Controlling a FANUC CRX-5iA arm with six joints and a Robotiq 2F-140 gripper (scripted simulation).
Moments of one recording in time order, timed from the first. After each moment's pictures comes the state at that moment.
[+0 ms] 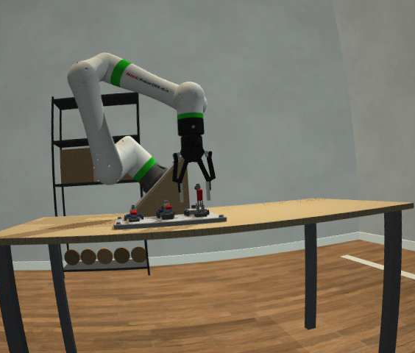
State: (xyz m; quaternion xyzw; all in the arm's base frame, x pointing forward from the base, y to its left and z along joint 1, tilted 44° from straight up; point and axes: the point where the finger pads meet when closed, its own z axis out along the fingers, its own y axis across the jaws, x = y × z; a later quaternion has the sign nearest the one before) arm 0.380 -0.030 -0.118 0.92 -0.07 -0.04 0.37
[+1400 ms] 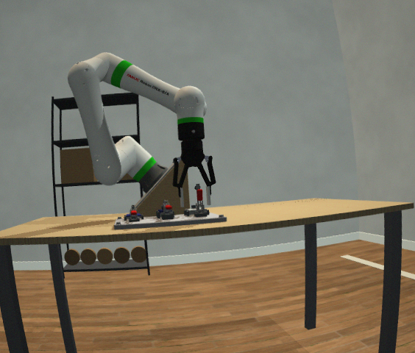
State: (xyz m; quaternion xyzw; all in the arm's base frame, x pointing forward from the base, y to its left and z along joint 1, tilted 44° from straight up) arm 0.378 -0.041 -0.130 0.92 -0.07 -0.04 0.37
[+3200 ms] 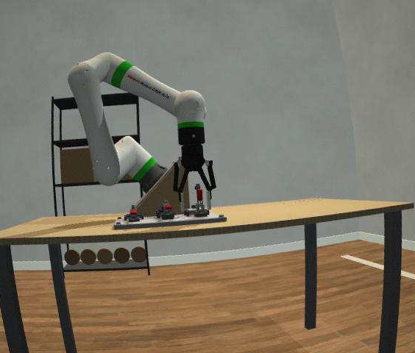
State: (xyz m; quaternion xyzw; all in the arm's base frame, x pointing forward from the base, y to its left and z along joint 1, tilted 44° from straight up) arm 0.376 -0.052 -0.142 0.92 -0.07 -0.04 0.37
